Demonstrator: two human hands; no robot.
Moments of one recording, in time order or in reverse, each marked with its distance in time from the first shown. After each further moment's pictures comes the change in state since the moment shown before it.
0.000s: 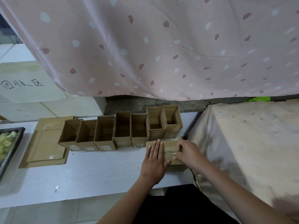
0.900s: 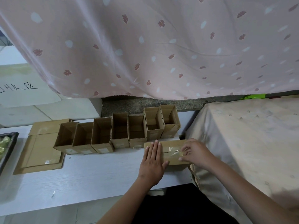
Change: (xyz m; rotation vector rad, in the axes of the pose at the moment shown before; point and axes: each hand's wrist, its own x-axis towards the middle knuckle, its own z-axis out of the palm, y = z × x) left_hand 0.002 -0.003 0.001 -0.016 -0.016 0.001; right_hand -0.005 0.021 -0.024 0.029 -0.071 0.023
